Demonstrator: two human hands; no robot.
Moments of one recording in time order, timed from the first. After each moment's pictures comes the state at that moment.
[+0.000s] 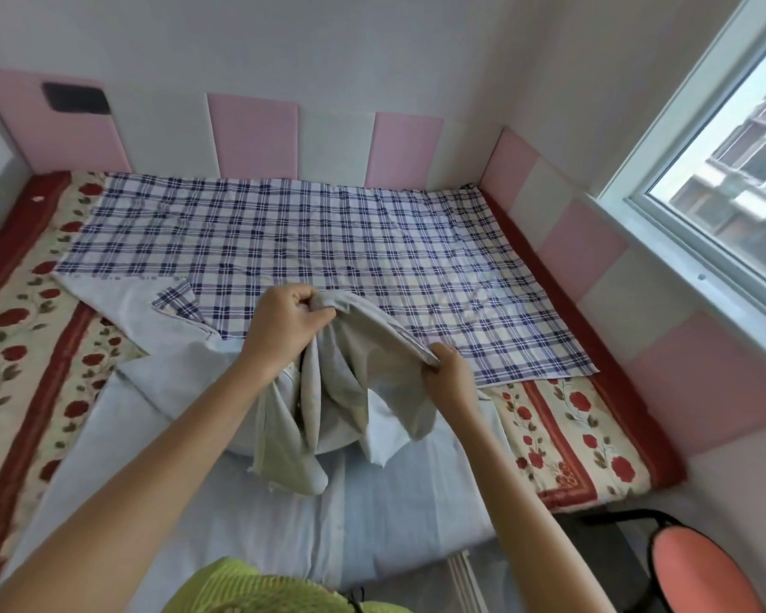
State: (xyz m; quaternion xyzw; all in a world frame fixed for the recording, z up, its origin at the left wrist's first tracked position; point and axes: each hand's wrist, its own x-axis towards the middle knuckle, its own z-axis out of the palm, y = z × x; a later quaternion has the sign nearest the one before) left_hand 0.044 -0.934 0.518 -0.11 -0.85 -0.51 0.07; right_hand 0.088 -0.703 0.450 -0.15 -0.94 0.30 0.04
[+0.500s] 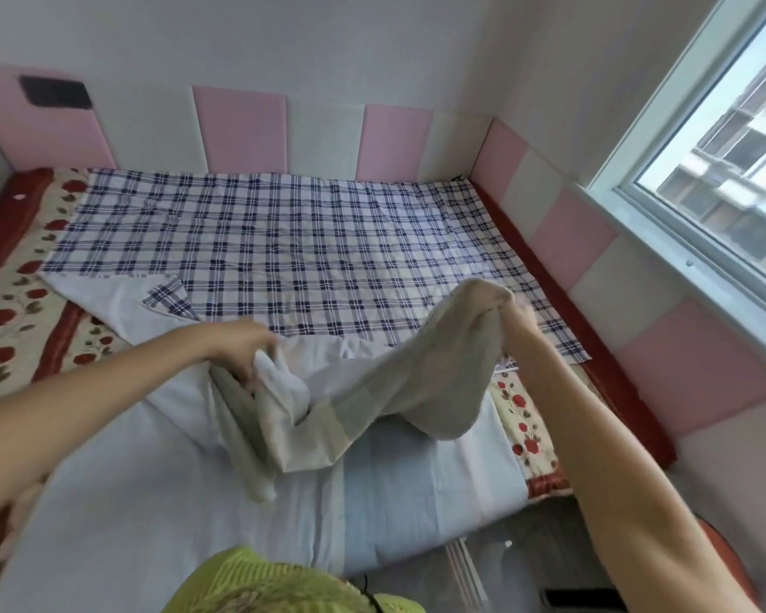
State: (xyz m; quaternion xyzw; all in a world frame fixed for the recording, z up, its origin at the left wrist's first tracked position) left_hand -0.008 -1.003 0.468 -0.27 -0.92 -0.09 -0.28; right_hand 0.051 -0.628 0.514 -0.37 -0.73 0.56 0.12
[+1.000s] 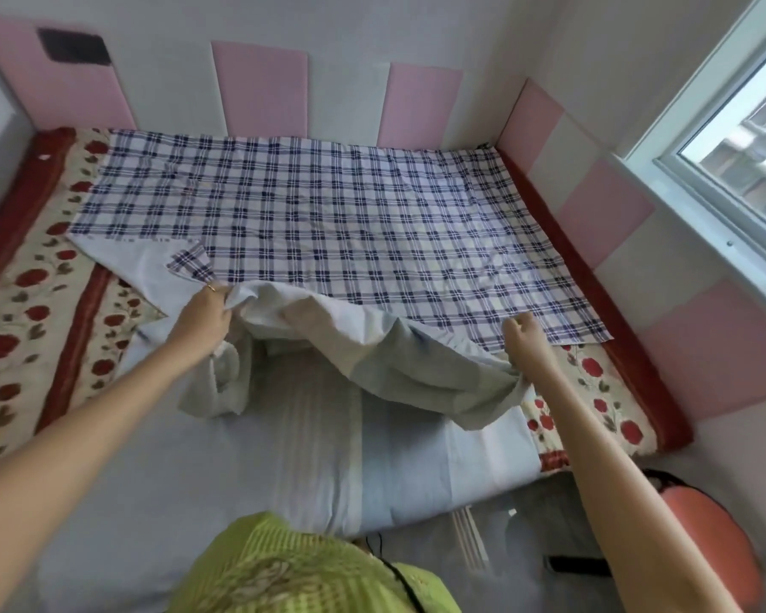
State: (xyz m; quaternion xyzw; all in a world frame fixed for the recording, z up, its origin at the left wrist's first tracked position) left_hand 0.001 -1.065 0.406 -0.04 -0.96 -0.29 0.01; right_hand 0.091 -0.637 0.448 -0.26 -0.89 0.38 0.02
